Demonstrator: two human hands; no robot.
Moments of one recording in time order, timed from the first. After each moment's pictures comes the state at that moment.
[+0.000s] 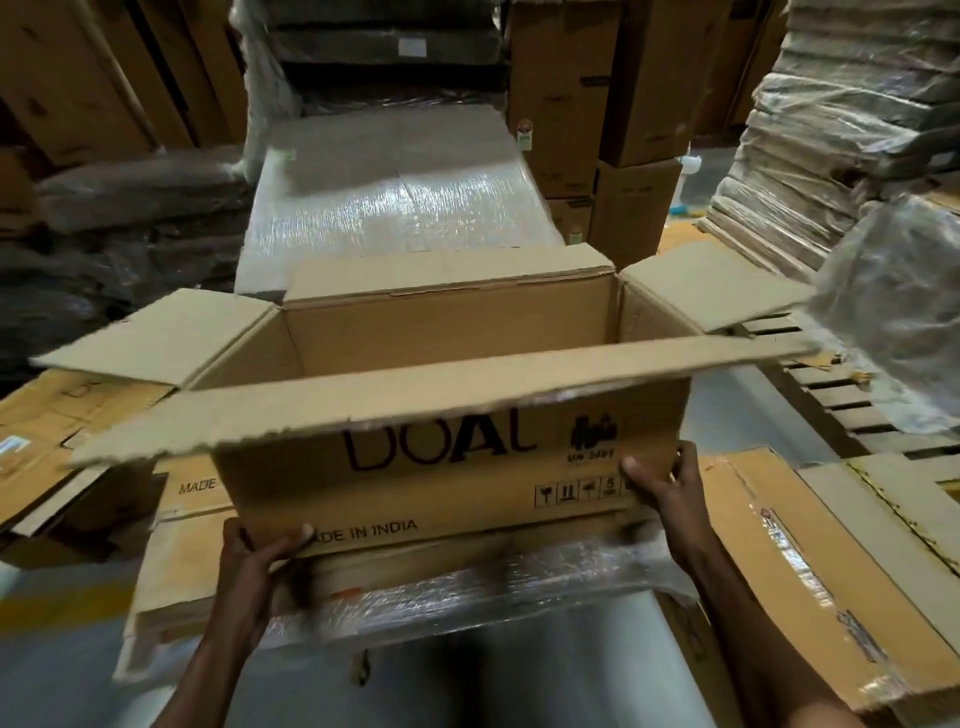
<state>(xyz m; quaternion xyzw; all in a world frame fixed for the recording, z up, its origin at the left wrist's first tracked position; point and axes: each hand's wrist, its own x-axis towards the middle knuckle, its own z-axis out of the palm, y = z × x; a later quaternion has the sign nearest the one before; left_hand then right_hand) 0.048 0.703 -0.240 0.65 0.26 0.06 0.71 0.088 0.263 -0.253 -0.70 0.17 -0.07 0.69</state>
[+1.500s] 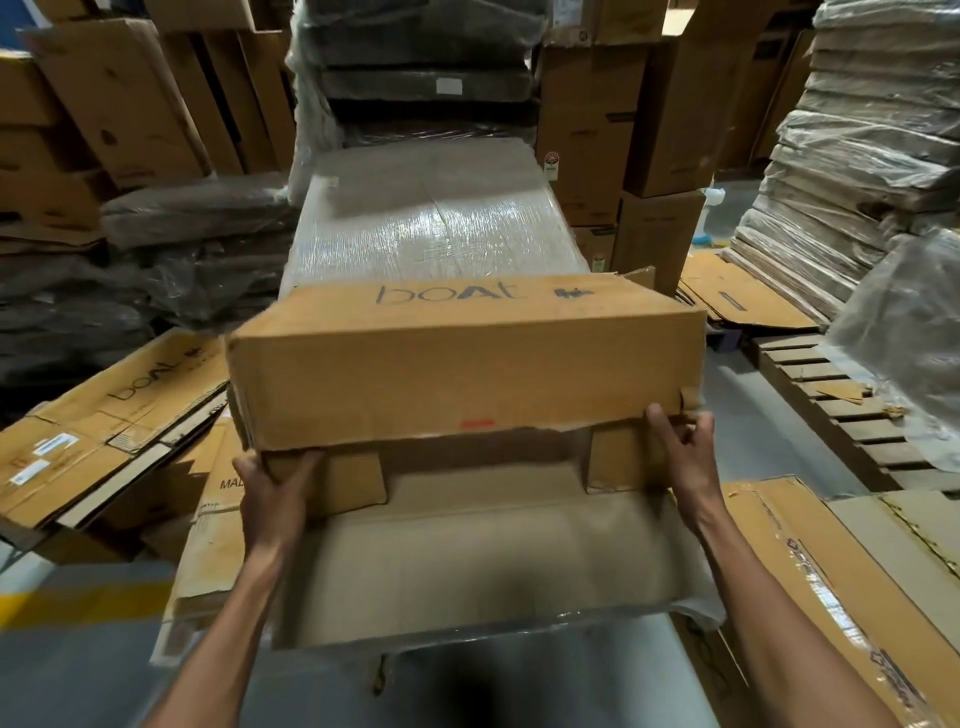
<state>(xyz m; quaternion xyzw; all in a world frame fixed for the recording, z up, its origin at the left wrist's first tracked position) 0.077 0.716 -0.197 0.75 0.26 0.17 0.59 0.122 0.281 -0.204 -0.71 0.14 -0.11 0.68</state>
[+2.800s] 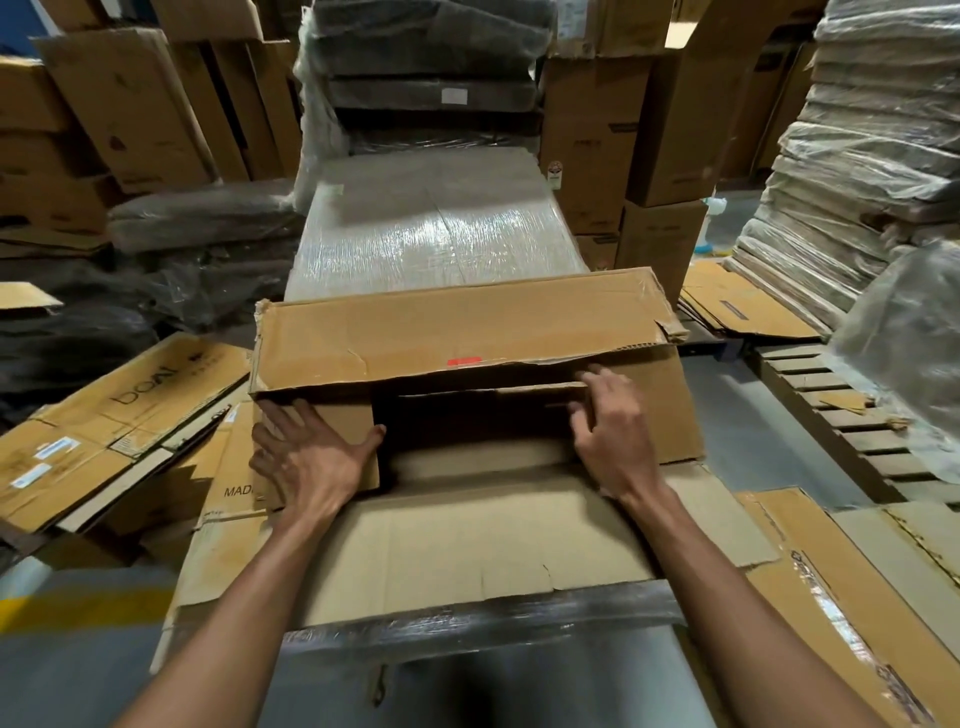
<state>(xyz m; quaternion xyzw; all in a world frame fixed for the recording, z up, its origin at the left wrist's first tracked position) 0.123 0.681 -0.163 0.95 0.25 0.12 0.13 0.150 0.357 -0.174 -0.92 -0.08 -0.25 0.29</state>
